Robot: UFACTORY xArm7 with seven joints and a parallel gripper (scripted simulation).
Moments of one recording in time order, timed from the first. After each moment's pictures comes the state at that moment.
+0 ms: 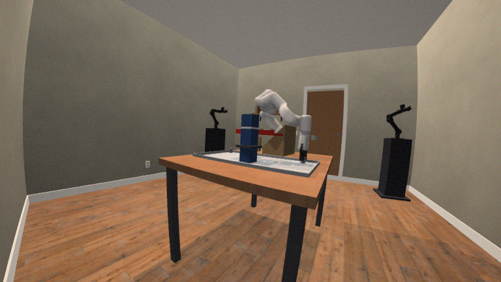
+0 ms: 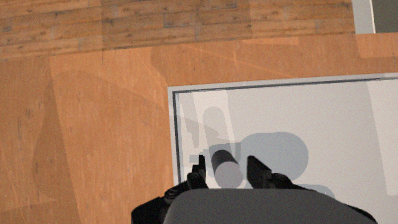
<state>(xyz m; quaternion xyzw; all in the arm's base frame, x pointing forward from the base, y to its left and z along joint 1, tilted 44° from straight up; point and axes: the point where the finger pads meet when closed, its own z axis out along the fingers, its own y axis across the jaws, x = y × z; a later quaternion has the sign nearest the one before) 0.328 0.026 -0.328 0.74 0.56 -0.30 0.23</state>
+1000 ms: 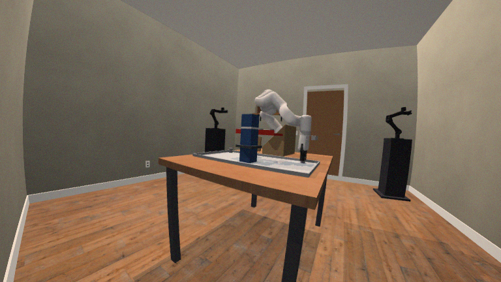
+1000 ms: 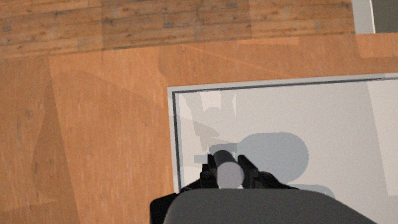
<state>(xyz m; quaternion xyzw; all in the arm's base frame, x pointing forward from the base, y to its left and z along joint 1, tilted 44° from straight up) 0.328 0.026 -0.329 0.74 0.56 -0.30 0.23</state>
